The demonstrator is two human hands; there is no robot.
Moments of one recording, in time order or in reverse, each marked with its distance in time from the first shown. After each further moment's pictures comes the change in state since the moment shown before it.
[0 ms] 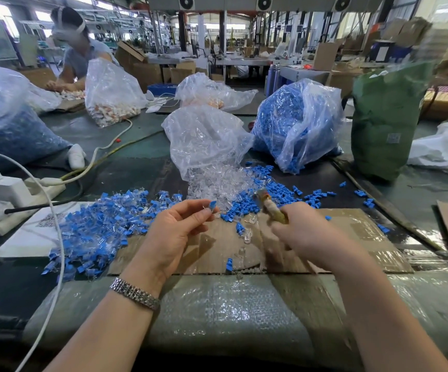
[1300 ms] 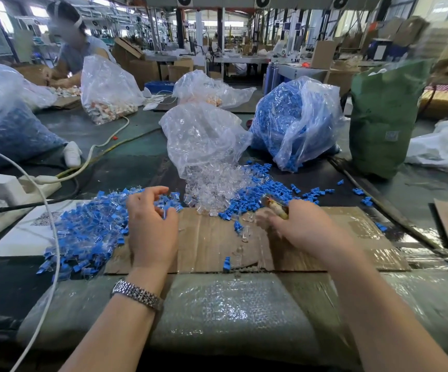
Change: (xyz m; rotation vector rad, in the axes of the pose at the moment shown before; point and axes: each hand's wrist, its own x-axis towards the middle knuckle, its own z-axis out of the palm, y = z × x) left_hand 0.001 -0.001 -0.002 0.907 0.648 0.442; right_hand 0.021 0.012 0.002 -0.270 0.127 0.082
